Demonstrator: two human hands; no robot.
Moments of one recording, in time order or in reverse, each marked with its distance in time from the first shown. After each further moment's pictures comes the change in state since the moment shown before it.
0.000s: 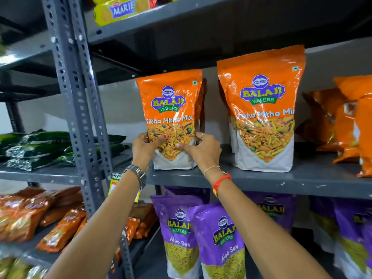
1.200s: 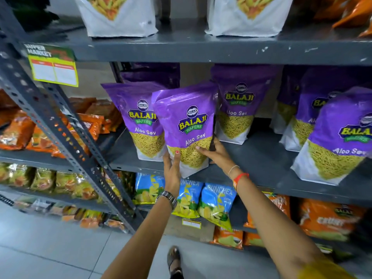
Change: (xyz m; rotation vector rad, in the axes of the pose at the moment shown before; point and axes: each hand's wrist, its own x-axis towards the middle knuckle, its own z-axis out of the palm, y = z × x) left_hand -0.289 -0.229 0.095 -0.284 -0.203 -0.599; right_hand -0.192 0.290 -0.076 0.114 -0.418 0.670
